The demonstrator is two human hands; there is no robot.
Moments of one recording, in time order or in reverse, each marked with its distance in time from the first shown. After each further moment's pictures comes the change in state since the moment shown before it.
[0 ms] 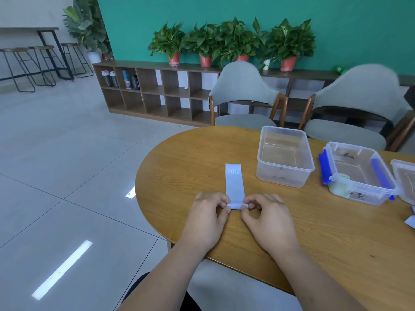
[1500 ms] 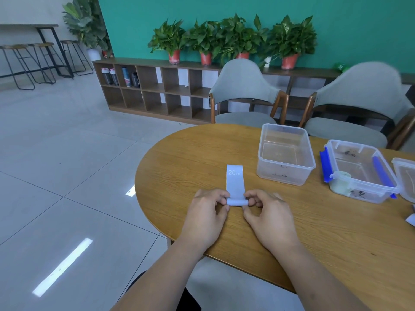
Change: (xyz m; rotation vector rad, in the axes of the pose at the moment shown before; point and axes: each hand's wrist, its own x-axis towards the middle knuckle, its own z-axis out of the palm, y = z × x) left_hand -0.001 0.003 -0.003 0.017 -0.013 -0.039; right_hand 0.000 0.002 -0.001 0.025 -0.040 0.037
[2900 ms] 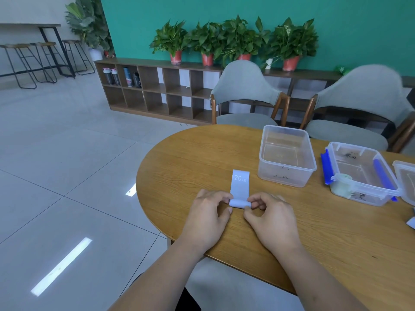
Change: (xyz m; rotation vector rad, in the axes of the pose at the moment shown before) left_hand 0.000 0.000 -0.001 0.007 -0.016 0.064; right_hand 0.000 -0.002 -0.003 0.025 0.031 0.055
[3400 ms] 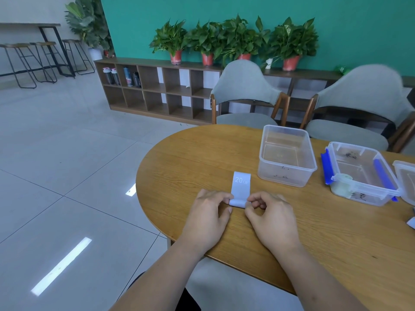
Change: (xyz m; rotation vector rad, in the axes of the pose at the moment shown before) left_hand 0.000 0.000 0.001 0.024 -0.020 0.006; right_hand 0.000 0.000 0.000 -0.005 0.015 -0.025
